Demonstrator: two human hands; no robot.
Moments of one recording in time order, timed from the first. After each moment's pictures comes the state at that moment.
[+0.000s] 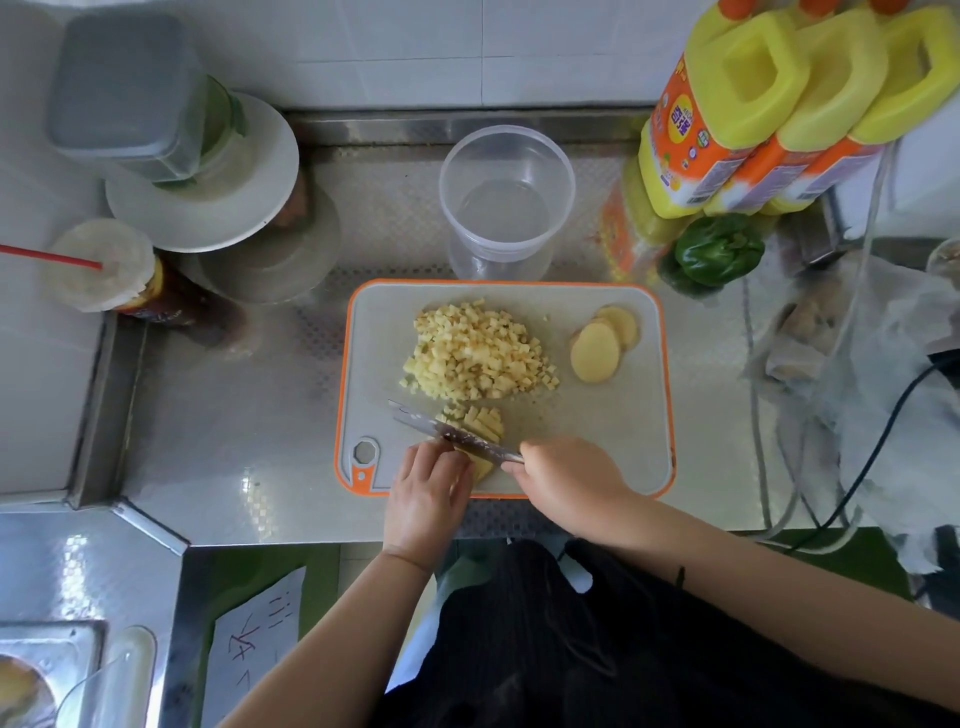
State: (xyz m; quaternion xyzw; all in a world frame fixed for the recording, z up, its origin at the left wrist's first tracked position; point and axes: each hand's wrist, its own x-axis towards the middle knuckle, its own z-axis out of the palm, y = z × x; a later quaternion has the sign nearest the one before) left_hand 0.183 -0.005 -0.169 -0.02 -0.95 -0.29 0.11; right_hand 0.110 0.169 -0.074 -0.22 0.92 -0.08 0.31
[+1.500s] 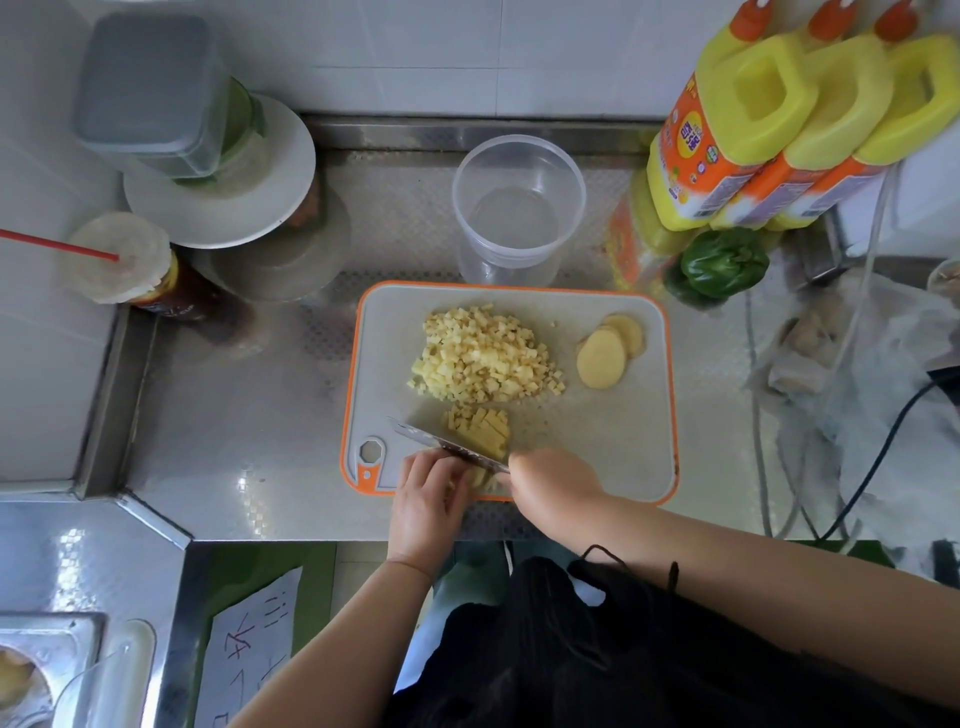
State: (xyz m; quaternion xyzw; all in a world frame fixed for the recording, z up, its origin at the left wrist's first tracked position) left_hand 0.193 -0.005 -0.175 0.05 -0.93 -0.37 0.07; right_hand 0.114 0.151 -0.091 -0.23 0.91 -0.02 0.35
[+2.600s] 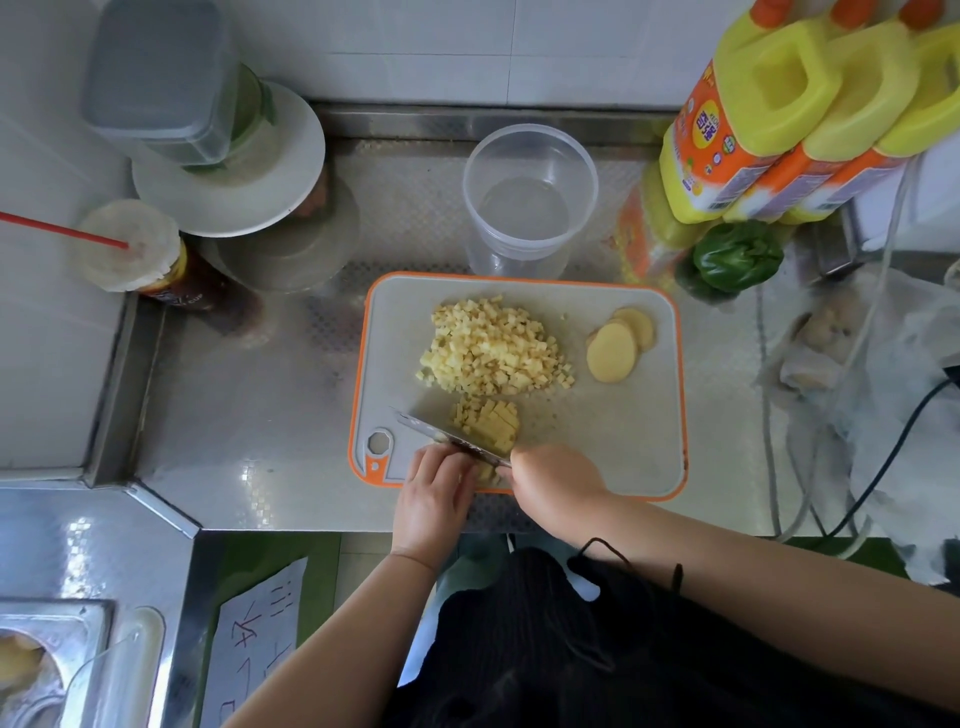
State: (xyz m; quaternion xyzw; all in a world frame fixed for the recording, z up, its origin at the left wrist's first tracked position) left_hand 0.195 -0.008 -0.176 0.00 -0.93 -0.34 0.12; right_hand 0.121 0.146 -0.100 -0.22 0.92 -0.04 0.33
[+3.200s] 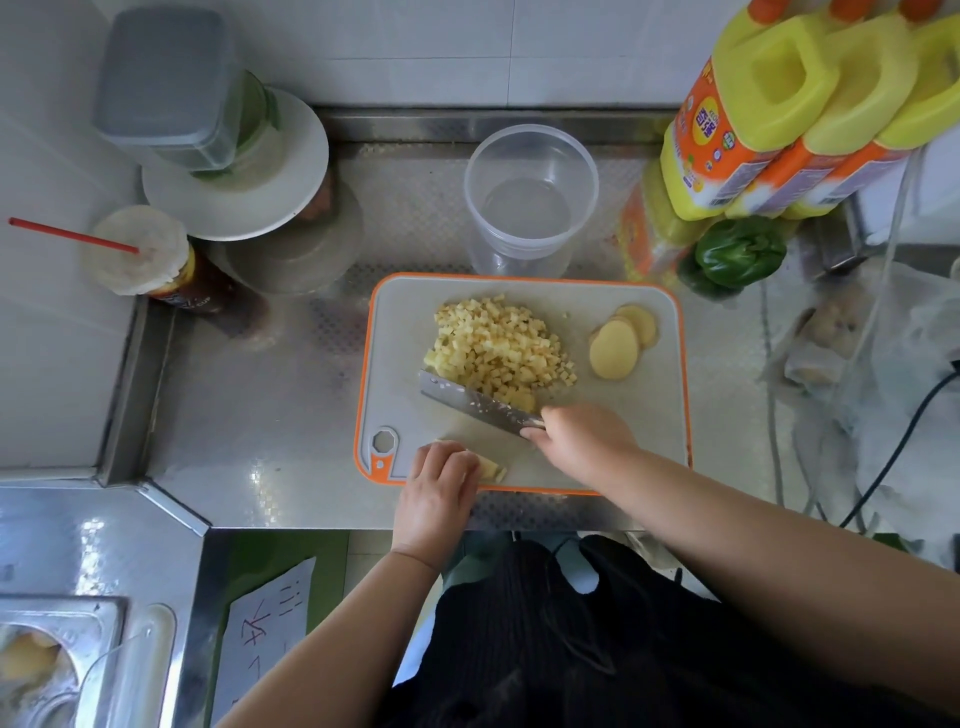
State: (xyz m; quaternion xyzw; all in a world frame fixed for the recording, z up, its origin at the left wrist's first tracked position) left_hand 0.196 -0.013 -0.171 -0.01 -0.94 -0.33 0.08; right_hand 0.080 0.167 -0.093 -0.21 0.93 -0.04 0.30
